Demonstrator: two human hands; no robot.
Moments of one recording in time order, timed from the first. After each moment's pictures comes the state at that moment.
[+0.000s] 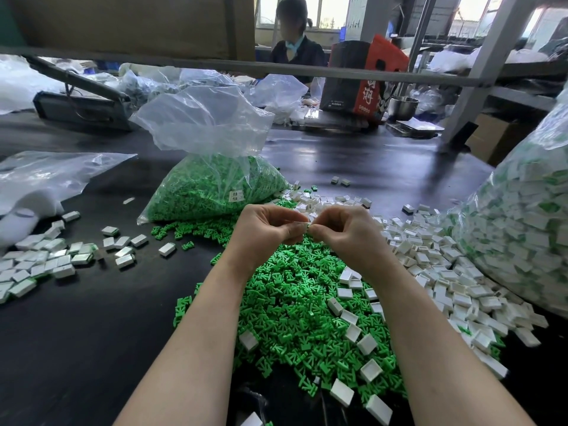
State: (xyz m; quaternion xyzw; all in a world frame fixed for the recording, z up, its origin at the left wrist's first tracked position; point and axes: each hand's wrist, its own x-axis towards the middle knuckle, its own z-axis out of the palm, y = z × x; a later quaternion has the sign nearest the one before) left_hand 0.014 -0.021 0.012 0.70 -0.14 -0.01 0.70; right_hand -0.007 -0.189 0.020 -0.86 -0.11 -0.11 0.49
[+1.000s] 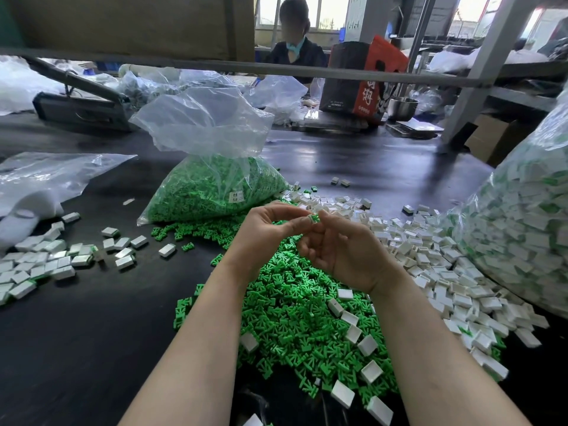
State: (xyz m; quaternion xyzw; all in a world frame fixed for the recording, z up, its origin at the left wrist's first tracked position) left_hand 0.017 -0.023 0.012 0.68 -0.16 -0.02 0.71; right_hand -0.003 -0.187 0.008 -0.54 -0.12 0.21 0.81
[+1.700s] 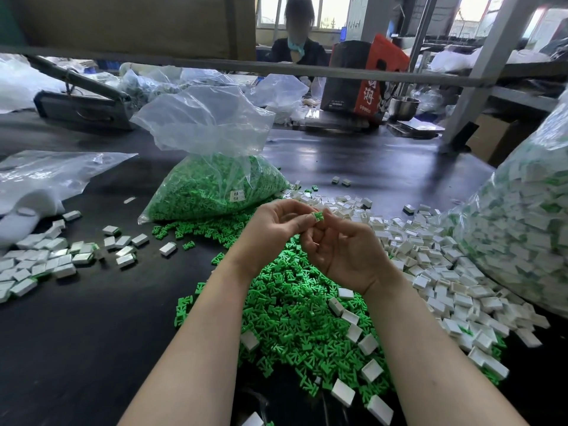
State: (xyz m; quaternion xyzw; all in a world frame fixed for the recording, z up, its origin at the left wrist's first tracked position) left_hand 0.015 -0.027 0.015 0.69 -0.22 -0.03 0.69; right_hand -0.002 -0.183 0.001 -0.43 -0.10 0.21 0.87
